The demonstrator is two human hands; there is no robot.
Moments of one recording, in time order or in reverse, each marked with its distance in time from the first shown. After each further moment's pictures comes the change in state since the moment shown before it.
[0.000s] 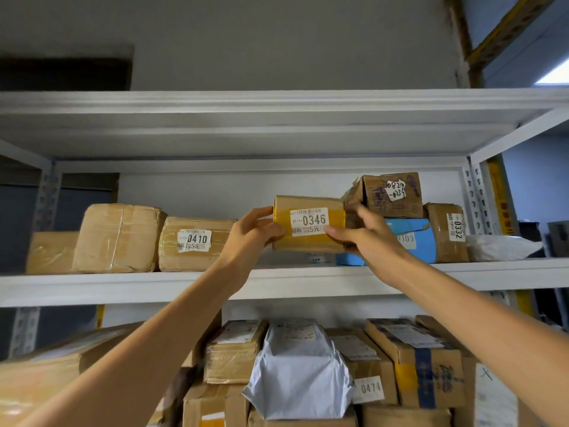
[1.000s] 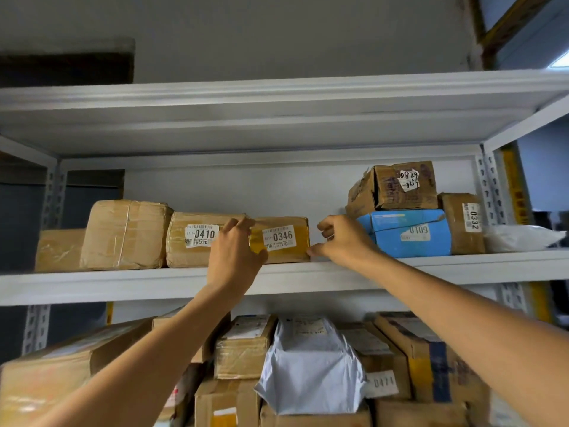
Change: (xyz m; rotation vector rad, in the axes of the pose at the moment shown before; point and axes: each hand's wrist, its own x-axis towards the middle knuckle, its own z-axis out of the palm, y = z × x) left_hand 0.007 -0.037 -0.032 1.002 0.326 0.292; right_hand 0.037 0.032 0.044 -0.712 -0.030 -0.048
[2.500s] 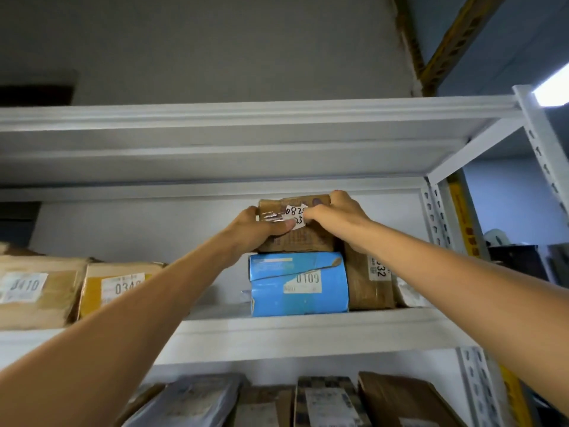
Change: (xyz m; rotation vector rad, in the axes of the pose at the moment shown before) left_hand 0.102 0.205 0.136 -0.629 -0.440 -0.246; right_hand 0.074 0.120 -0.180 0.237 0.076 0.053
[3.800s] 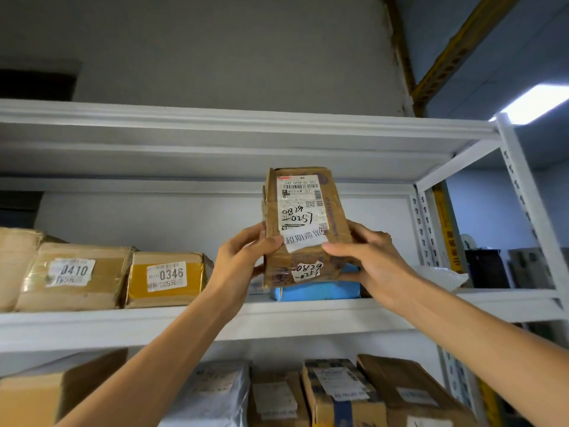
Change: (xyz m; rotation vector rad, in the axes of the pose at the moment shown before) left_hand -0.090 -0.043 -0.034 -0.574 0.015 0.129; right_hand -0.107 -0.006 0.019 0.646 -0.066 0.032
